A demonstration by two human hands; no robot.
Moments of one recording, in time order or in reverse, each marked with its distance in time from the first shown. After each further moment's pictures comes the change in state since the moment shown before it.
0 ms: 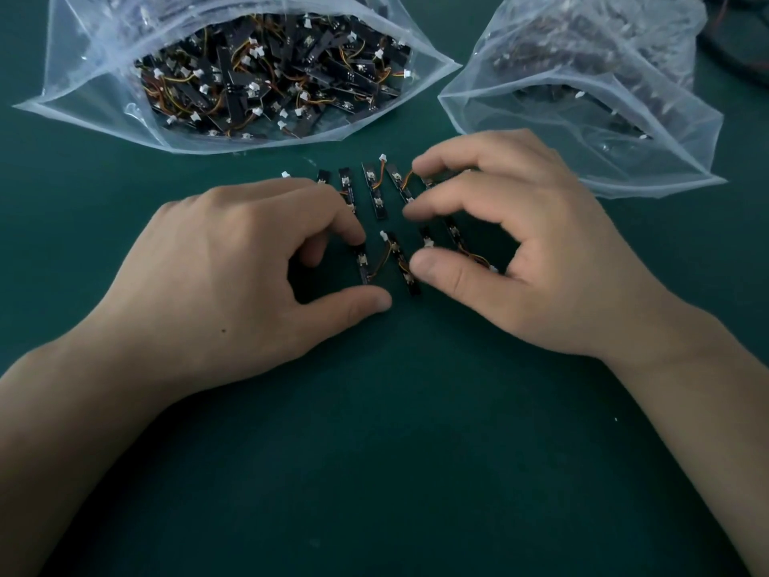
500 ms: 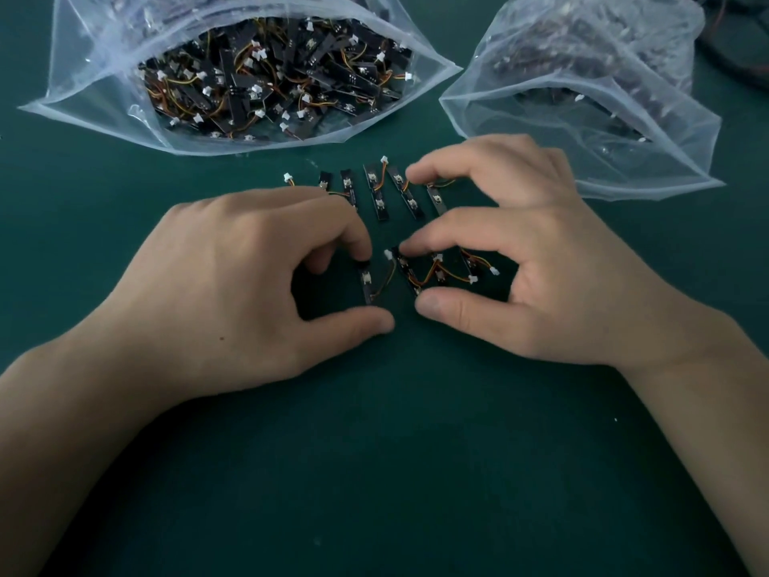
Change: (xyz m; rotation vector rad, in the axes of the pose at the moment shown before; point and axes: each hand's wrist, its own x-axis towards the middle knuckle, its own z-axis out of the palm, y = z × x) left_hand 0.000 0.002 -0.004 0.027 -0.051 0.055; right_hand -0.002 -0.002 -0.007 -0.085 -0.159 -0.040
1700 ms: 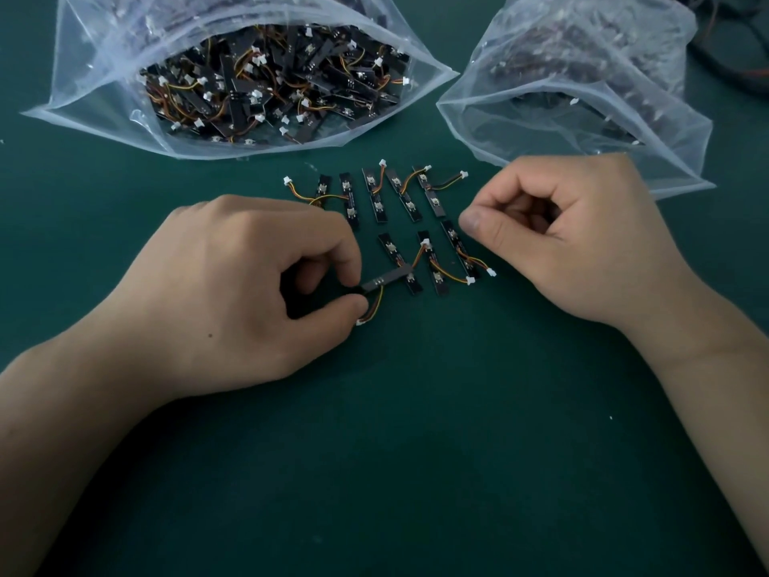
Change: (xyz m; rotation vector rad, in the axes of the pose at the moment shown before) left_hand -0.002 -0.004 -0.003 -0.057 -0.012 -0.019; right_hand -0.002 0.023 -0.004 0.245 0.228 0.238
